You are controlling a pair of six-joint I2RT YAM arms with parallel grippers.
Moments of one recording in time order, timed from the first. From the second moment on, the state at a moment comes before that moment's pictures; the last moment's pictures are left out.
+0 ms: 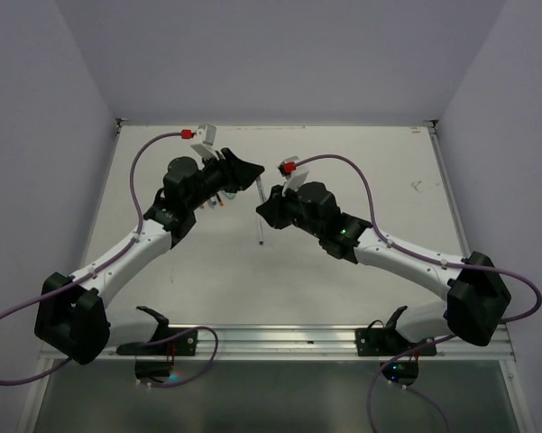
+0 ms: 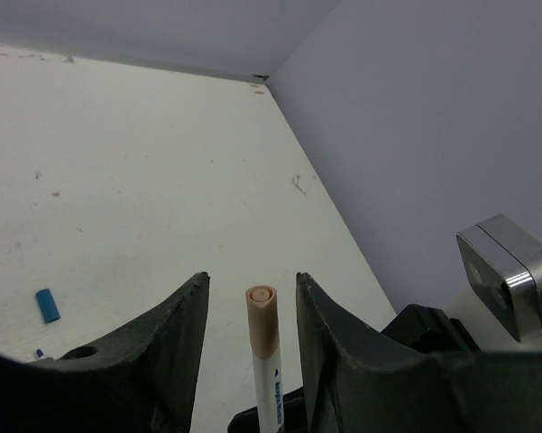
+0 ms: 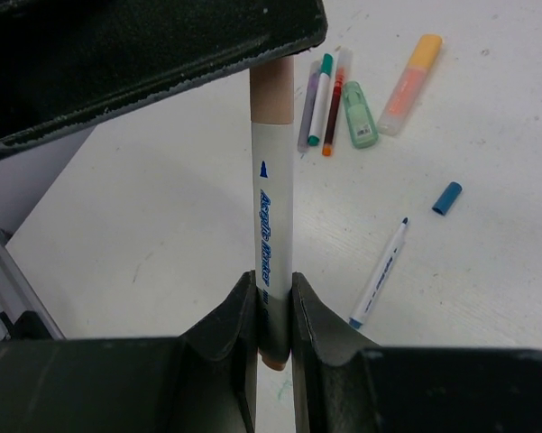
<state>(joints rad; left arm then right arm) -0.46 1.25 0.88 0.30 0.25 -0.69 0.86 1.38 0.96 0.11 0.06 0.42</state>
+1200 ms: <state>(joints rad) -0.50 1.33 0.96 0.20 0.30 -0.66 0.86 1.35 0.87 0.17 0.06 0.36</state>
